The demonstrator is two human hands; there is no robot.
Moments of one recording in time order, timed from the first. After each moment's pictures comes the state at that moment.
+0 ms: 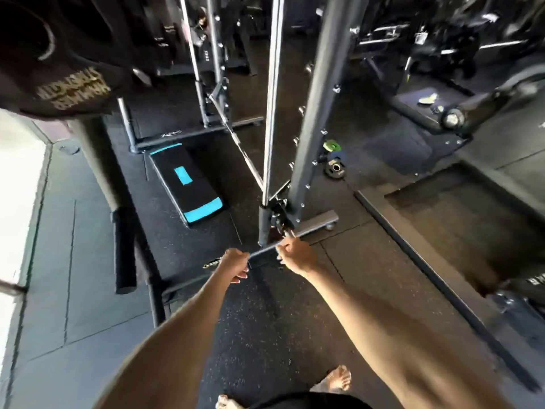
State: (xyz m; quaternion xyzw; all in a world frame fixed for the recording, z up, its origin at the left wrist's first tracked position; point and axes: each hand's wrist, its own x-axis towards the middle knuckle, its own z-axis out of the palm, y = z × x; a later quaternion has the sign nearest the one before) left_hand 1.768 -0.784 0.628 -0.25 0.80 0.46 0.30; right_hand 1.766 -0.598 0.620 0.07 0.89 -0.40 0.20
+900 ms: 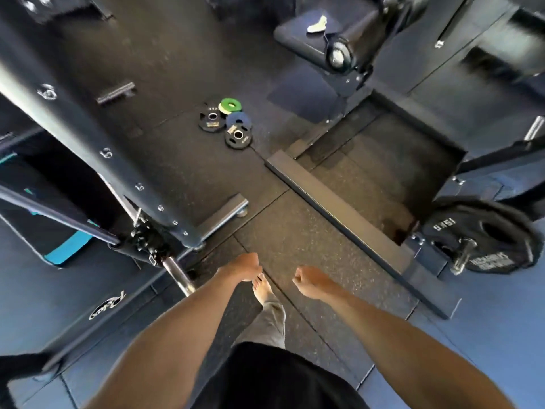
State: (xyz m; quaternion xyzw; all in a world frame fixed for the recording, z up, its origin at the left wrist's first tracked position) left_hand 1.592 -0.311 0.525 0.14 0.87 0.10 0.47; right_hand 1.703 -0.134 0.533 0.18 0.87 -0.22 0.39
